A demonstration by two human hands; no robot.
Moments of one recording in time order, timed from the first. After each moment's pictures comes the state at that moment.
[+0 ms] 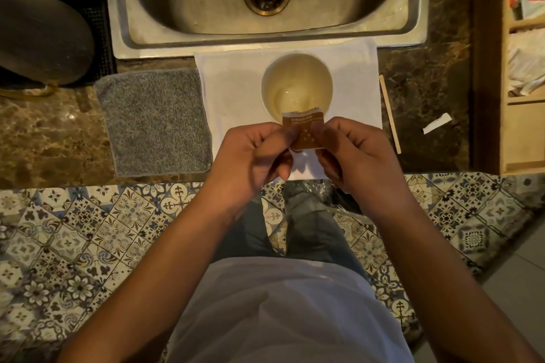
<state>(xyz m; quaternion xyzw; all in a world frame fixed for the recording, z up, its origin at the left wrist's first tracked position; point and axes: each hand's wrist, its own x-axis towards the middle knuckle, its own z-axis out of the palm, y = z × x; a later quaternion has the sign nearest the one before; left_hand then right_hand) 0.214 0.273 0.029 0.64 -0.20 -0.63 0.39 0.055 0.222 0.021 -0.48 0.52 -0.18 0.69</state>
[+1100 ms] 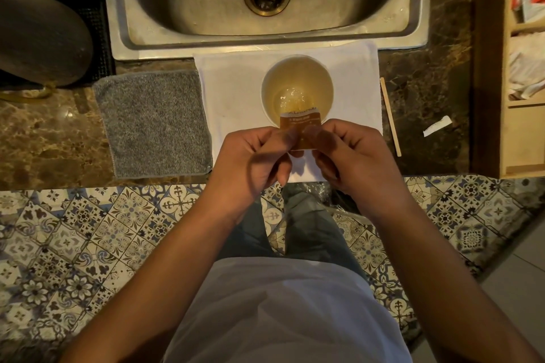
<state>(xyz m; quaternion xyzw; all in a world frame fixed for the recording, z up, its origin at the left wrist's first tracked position) 0.213 0.273 0.025 0.63 -0.17 -0.64 0.40 0.059 0.216 0.019 -0.47 0.53 -0.14 0.70</state>
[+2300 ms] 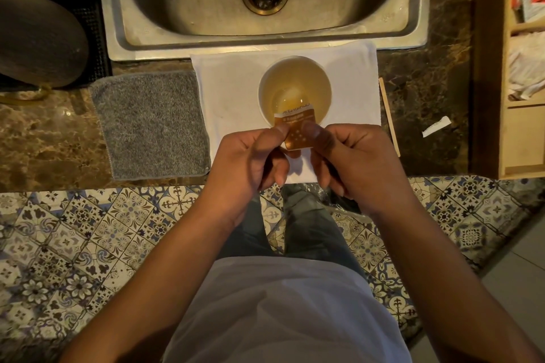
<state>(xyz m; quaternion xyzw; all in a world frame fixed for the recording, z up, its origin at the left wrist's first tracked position) 0.216 0.272 0.025 0.65 -0.16 -0.63 0.40 0.059 0.209 0.029 -0.46 0.51 -0.14 0.71</state>
